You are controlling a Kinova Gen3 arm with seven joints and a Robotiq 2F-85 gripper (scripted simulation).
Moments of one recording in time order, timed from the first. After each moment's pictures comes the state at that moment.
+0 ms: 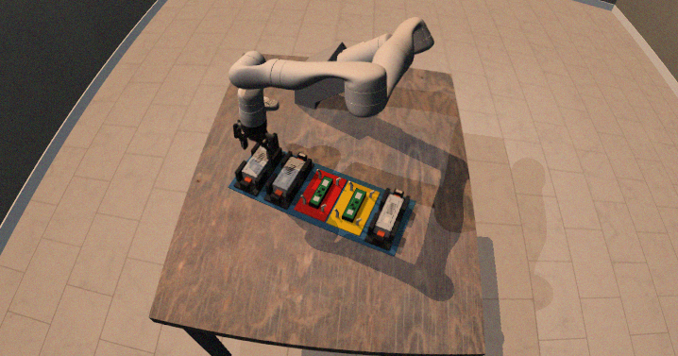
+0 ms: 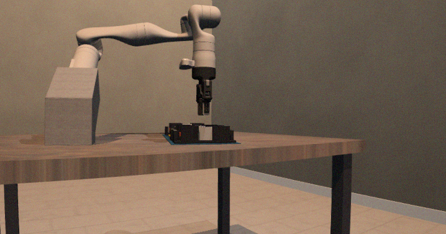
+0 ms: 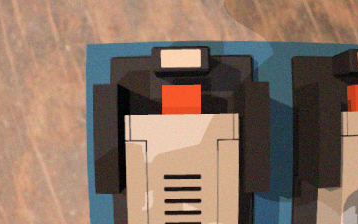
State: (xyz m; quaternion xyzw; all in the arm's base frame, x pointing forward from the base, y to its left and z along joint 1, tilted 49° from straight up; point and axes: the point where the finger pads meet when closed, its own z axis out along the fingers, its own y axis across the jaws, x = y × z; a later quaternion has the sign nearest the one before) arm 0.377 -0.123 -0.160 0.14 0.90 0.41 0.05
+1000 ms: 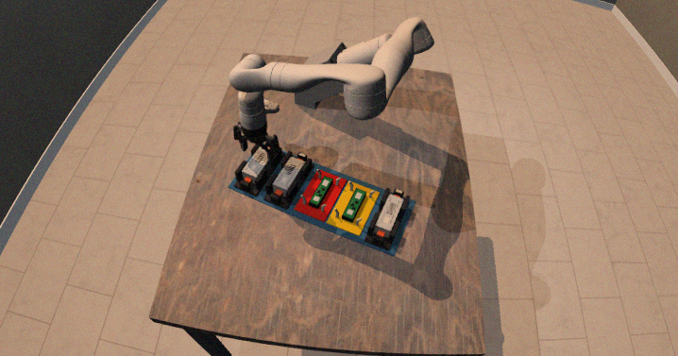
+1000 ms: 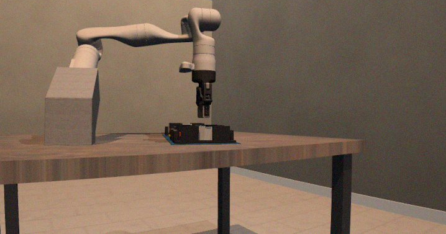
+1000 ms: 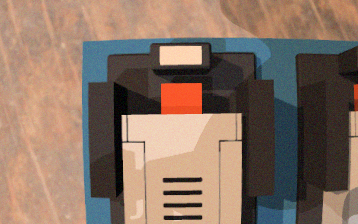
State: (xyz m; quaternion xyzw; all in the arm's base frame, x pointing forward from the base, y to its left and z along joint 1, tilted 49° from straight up) arm 0.380 -0.116 -0.166 0.14 0.90 0.41 0.05
